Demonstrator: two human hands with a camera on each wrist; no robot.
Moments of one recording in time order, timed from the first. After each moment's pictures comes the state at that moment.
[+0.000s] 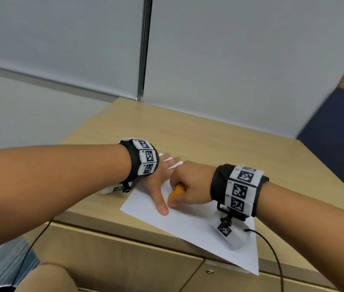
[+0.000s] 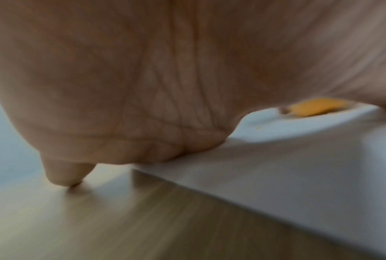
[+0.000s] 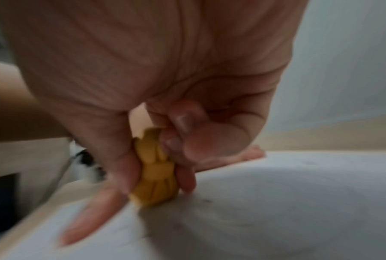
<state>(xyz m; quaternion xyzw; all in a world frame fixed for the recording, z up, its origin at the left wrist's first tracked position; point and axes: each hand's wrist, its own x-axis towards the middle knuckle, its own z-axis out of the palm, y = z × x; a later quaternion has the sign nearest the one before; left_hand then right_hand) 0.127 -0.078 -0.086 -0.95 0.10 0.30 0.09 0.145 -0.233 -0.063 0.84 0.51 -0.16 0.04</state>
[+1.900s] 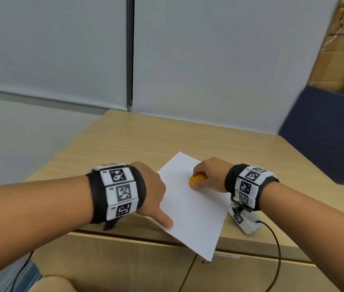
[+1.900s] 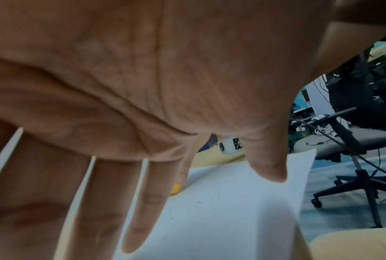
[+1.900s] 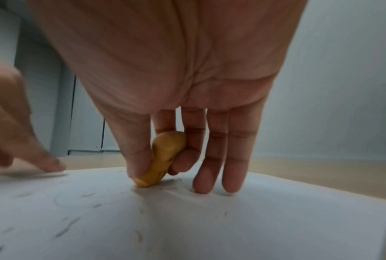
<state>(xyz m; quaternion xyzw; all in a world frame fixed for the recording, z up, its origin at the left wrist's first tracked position) 0.042 -0.135 -0.047 -0.95 0.07 0.23 0.22 0.183 -0.298 -0.068 0.92 0.37 -0.10 0.01</state>
